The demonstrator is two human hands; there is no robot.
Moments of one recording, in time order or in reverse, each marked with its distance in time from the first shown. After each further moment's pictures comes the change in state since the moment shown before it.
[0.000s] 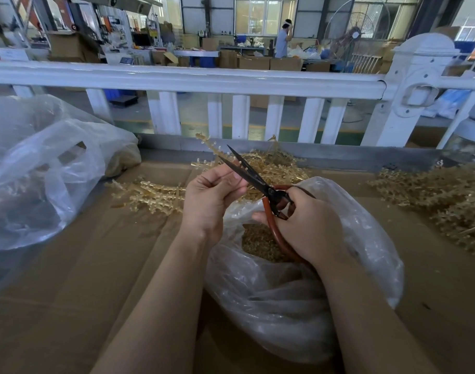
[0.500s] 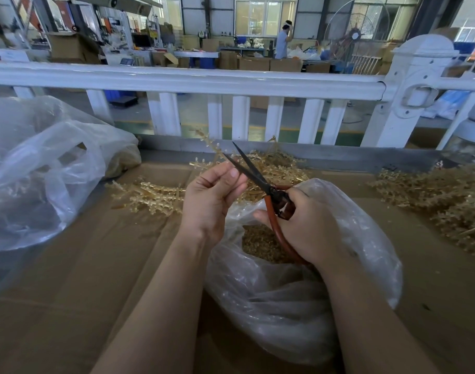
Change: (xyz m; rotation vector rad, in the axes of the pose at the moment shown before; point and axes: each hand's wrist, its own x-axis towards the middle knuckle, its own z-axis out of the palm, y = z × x) left_hand 0.000 0.003 0.003 -0.135 0.016 -0.047; right_hand 0.000 0.003 0.003 0.154 -0.059 0.048
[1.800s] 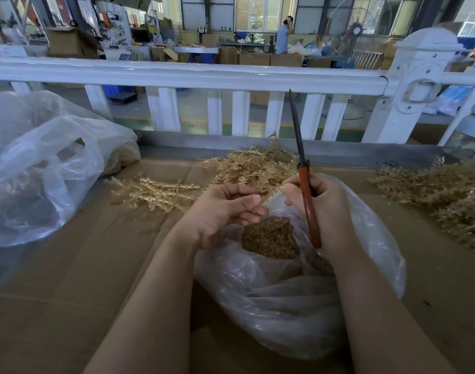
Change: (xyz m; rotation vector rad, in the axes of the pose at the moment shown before) left_hand -0.007 0.004 -0.011 0.449 -0.307 -0.325; right_hand 0.004 -0.014 -0.018 0.643 0.147 0.210
